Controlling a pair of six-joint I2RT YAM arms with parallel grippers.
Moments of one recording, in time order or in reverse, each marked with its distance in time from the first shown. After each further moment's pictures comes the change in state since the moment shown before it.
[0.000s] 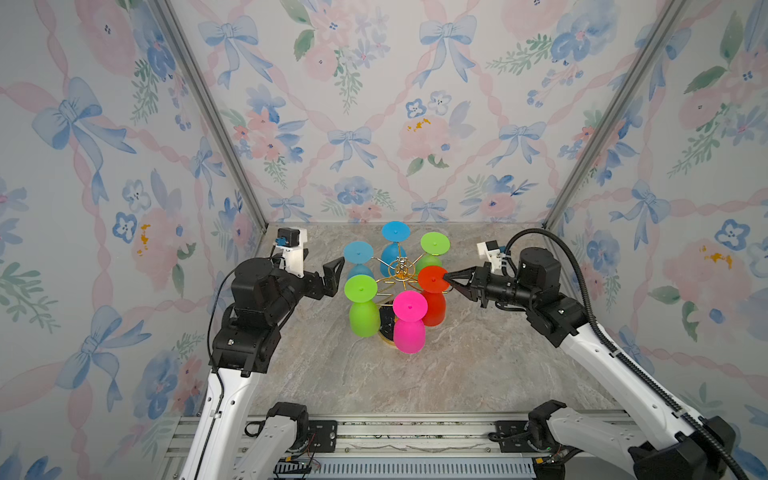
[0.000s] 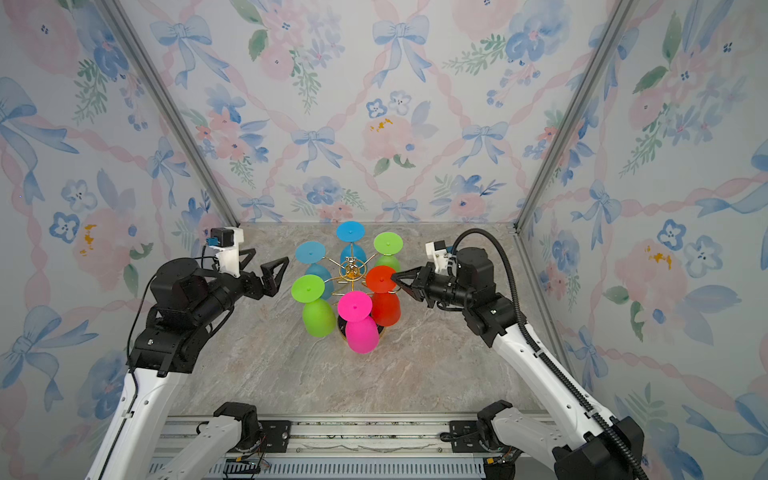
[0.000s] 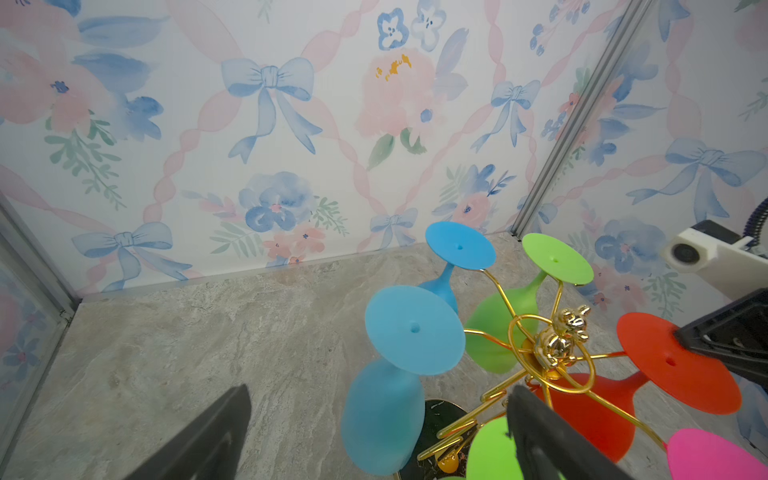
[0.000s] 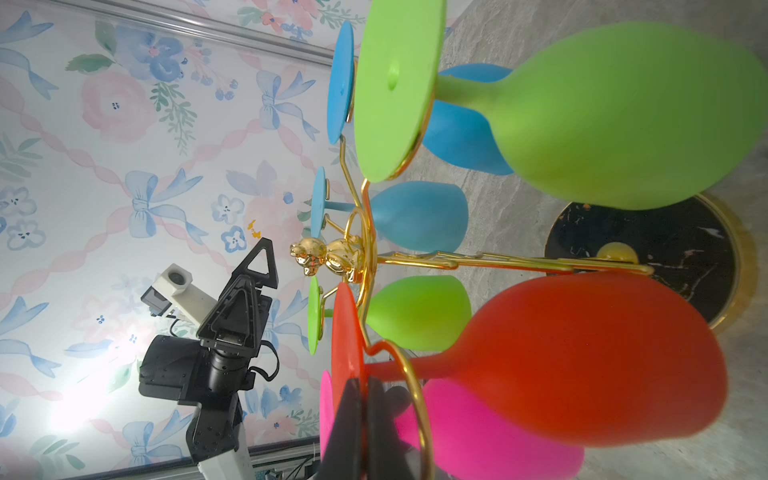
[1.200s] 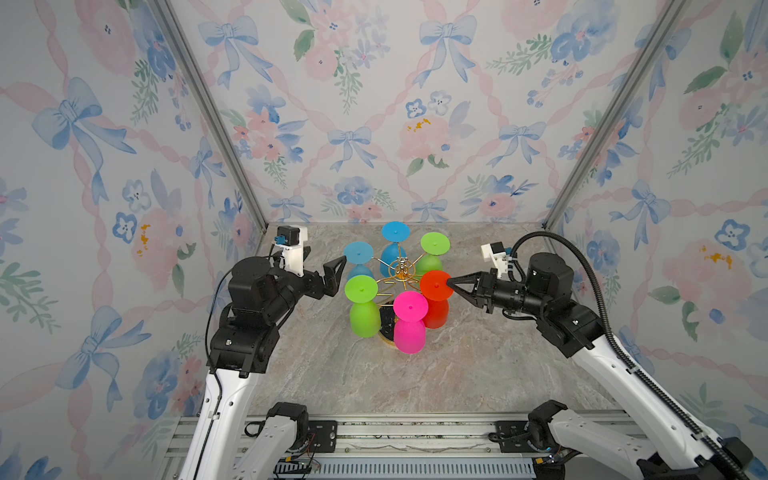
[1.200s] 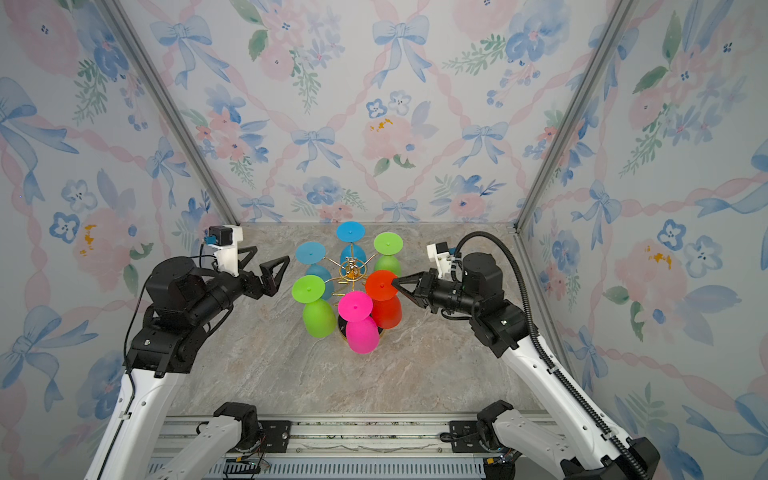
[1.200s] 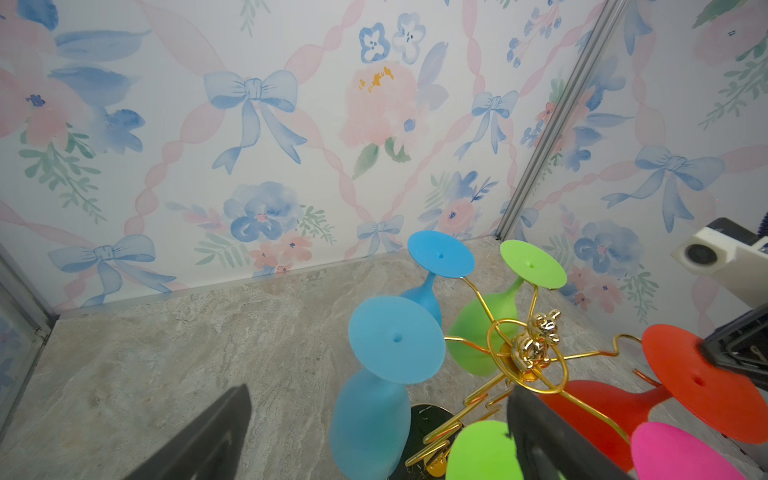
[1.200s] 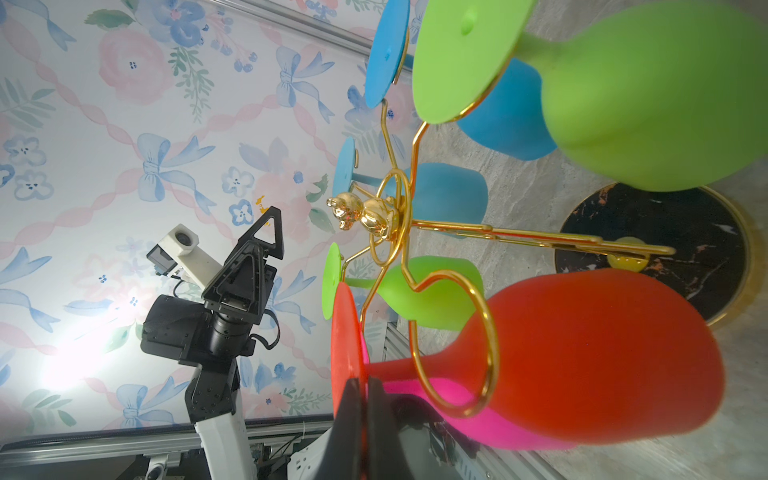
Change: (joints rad) left arm 0.000 0.004 0.028 0.000 0.046 -0.008; right arm 0.034 -0.095 0.017 -0.089 0.012 -0.064
